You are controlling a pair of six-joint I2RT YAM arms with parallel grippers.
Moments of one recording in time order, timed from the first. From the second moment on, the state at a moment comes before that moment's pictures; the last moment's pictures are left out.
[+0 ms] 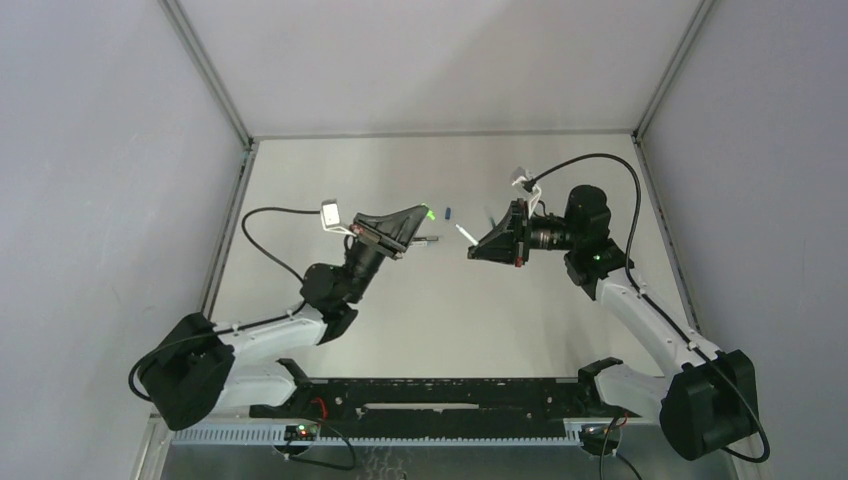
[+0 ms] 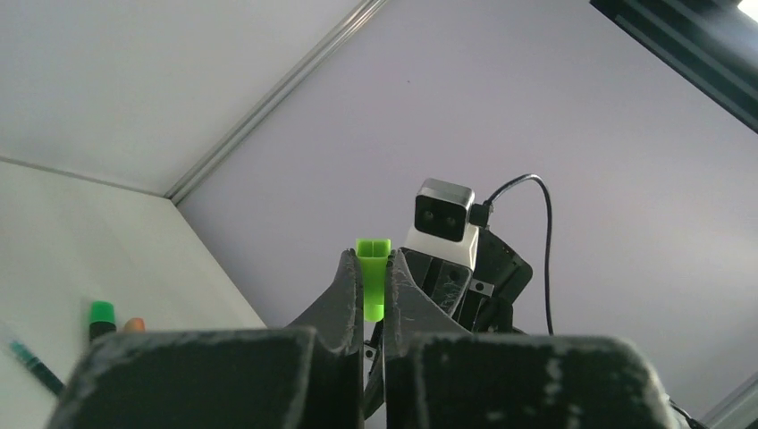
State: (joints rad) left arm -0.78 1.20 0.44 1.29 -0.11 -0.93; right arm 0.33 1.11 0.77 0.23 -1.14 0.40
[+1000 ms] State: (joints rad) left arm -0.88 1.33 0.51 1.38 -0.15 -0.93; right arm 0.36 1.11 0.77 0.32 -1.16 0.49
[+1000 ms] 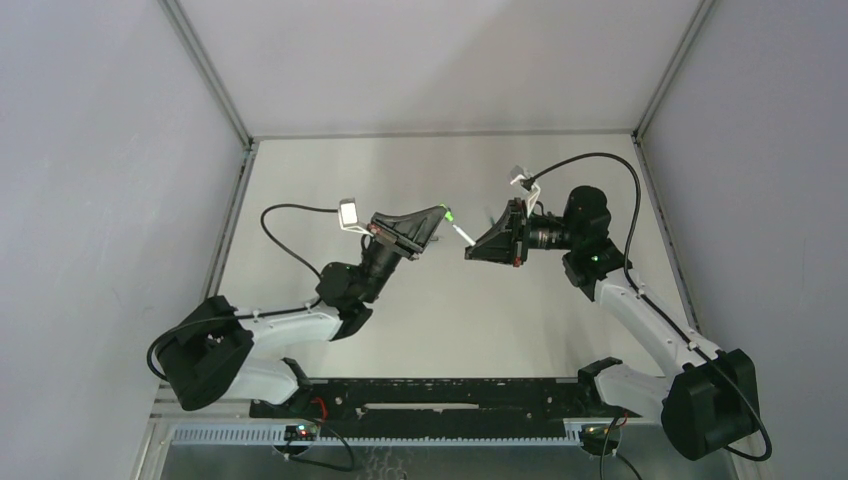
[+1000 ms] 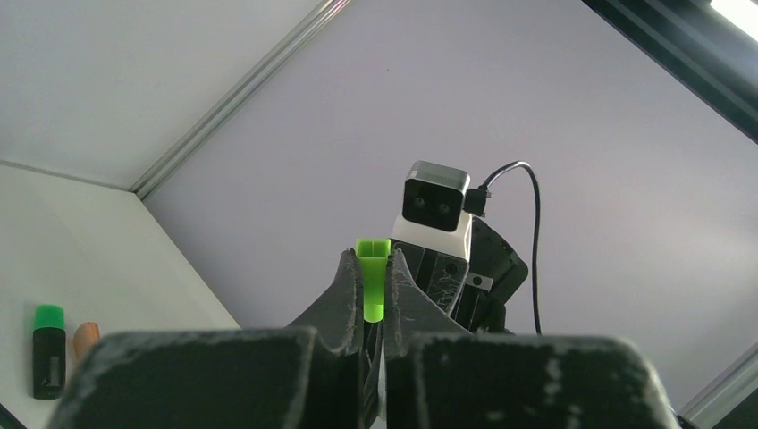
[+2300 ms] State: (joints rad) left arm -0.90 1.36 0.52 1.39 -0.15 -0.97; right arm 0.34 1.10 0.77 0.29 -1.11 0.49
